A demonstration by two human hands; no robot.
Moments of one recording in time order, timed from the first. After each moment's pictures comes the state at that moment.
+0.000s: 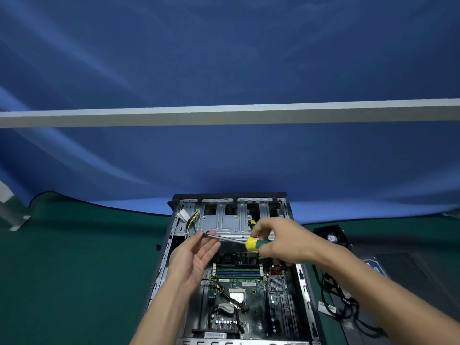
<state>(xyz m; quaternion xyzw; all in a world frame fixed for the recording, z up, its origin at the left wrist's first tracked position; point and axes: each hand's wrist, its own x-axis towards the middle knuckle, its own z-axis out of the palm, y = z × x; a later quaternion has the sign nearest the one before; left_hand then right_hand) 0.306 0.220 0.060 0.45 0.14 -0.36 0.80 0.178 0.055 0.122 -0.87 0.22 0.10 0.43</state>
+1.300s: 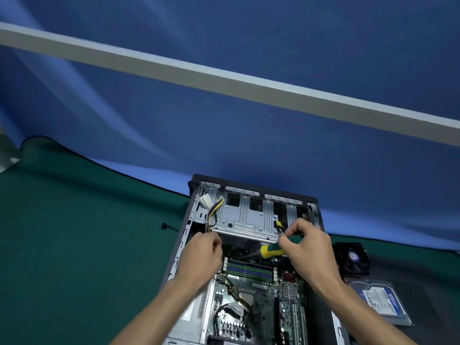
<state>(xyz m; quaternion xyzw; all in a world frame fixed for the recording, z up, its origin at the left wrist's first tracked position) 0.356 0.250 -0.013 0.90 -0.28 -0.12 0.31 0.227 0.091 0.066 -0.84 0.37 -0.16 0.36</state>
